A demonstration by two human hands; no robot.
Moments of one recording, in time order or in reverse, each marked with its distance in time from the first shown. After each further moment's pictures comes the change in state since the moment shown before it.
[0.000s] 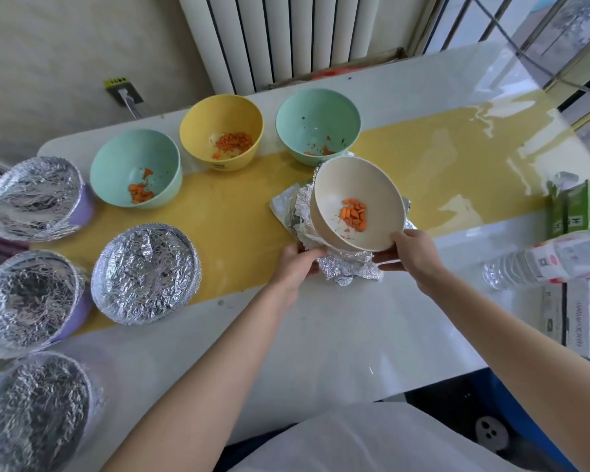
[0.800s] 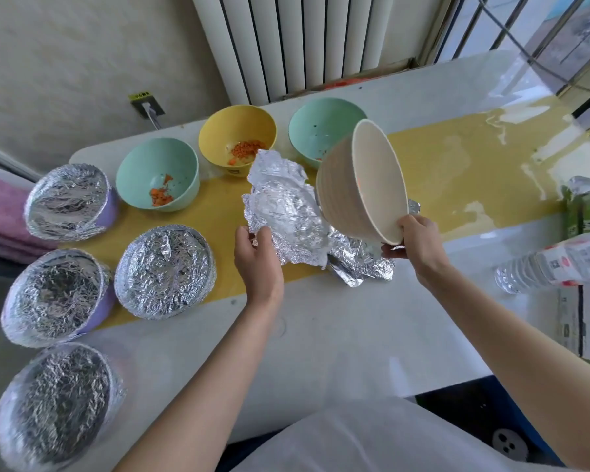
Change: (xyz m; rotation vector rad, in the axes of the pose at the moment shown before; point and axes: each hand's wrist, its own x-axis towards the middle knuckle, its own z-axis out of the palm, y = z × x) left_hand -0.059 0.035 -0.027 -0.078 0.607 0.448; right_hand -0.015 -0.022 0.011 0.111 0.027 -0.183
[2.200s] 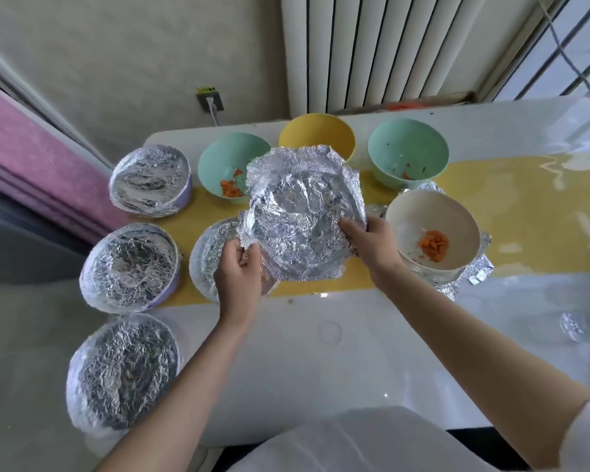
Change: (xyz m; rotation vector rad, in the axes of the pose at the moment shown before) left_hand 0.055 -0.023 -0.139 0.249 0.004 0.188; right_hand -0.034 -0.017 0.166 -0.104 -0.179 -0.198
